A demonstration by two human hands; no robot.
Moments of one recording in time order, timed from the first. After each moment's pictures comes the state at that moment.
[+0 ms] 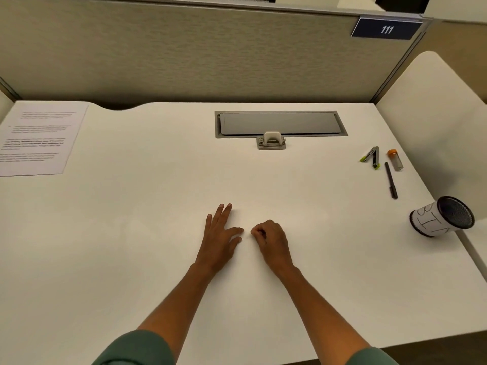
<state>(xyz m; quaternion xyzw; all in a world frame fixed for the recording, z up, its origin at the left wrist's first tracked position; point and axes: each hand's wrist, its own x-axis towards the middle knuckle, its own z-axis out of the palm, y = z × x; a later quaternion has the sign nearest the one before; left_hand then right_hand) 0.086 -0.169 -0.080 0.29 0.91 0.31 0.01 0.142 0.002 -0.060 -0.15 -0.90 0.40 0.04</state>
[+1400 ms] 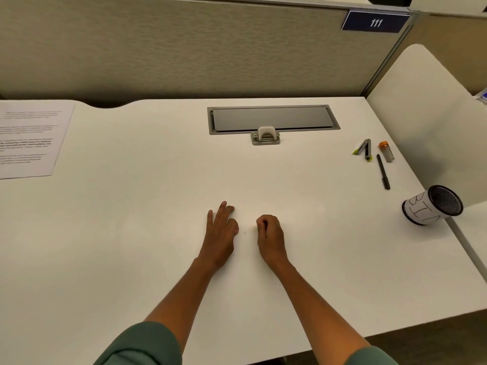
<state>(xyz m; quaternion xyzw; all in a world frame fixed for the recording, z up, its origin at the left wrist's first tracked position) 0.089 -0.161 -0.080 0.31 0.91 0.28 0.00 0.145 -0.015 -0.051 -0.26 -0.84 0.46 0.09</state>
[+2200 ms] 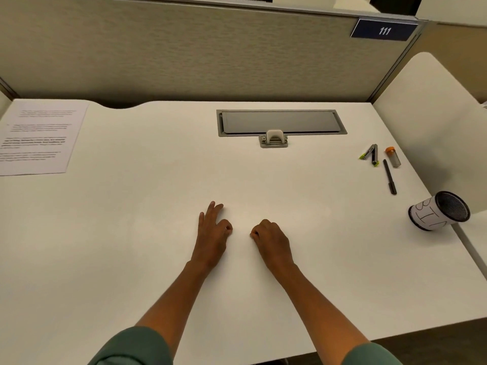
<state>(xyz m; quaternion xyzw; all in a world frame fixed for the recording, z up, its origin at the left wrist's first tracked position) 0.080 -0.196 -0.075 0.24 0.90 0.36 0.02 0.143 -0.025 -0.051 -0.10 -0.98 0.15 0.01</state>
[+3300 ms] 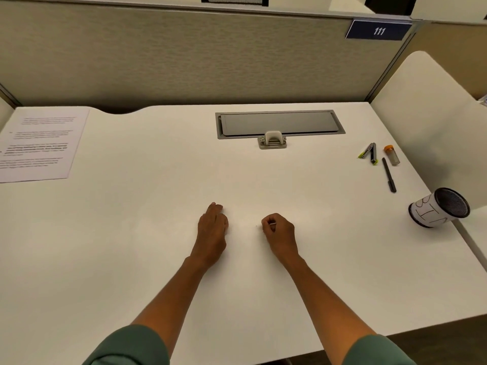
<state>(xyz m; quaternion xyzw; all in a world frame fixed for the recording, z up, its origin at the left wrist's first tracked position) 0.070 -0.197 -0.061 0.25 0.91 0.33 0.02 0.134 -0.010 -0.041 -0.28 -0.82 0.49 0.05</state>
